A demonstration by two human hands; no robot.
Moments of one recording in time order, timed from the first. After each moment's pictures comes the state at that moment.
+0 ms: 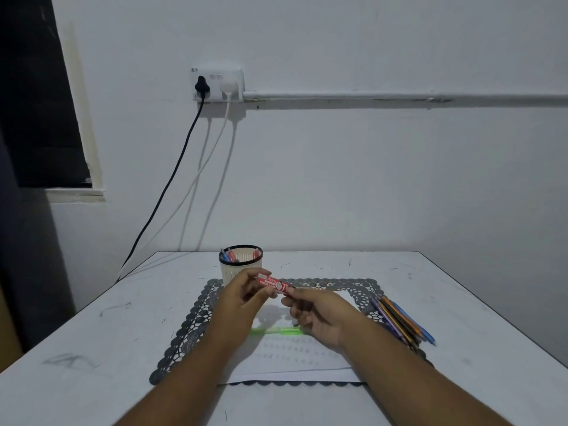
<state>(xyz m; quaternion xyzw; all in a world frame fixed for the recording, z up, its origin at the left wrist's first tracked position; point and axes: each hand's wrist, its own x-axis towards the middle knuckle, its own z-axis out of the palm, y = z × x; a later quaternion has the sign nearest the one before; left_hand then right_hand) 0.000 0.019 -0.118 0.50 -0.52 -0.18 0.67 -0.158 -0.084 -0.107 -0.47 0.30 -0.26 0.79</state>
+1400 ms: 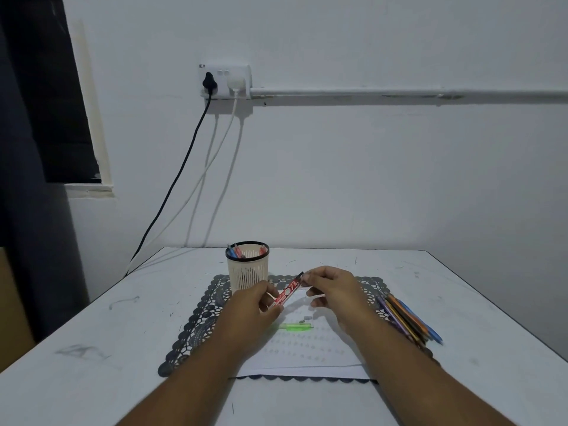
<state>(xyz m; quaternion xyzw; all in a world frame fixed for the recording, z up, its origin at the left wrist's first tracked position) -0.006 0.028 -0.123 0.71 -0.54 -0.04 0.44 -0.165 -0.094 -0.102 -0.60 0.30 -0.43 0.61</state>
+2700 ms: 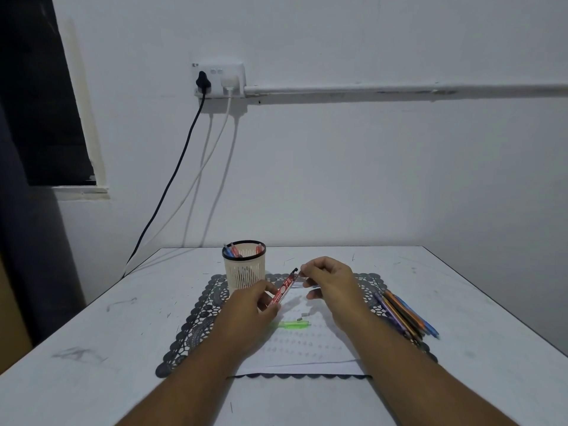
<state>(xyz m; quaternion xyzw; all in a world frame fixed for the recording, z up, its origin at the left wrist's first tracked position) -0.006 0.027 -0.123 0.71 -0.55 -0.05 0.43 -0.163 -0.083 -0.095 -0.58 0.29 -0.49 0.59</state>
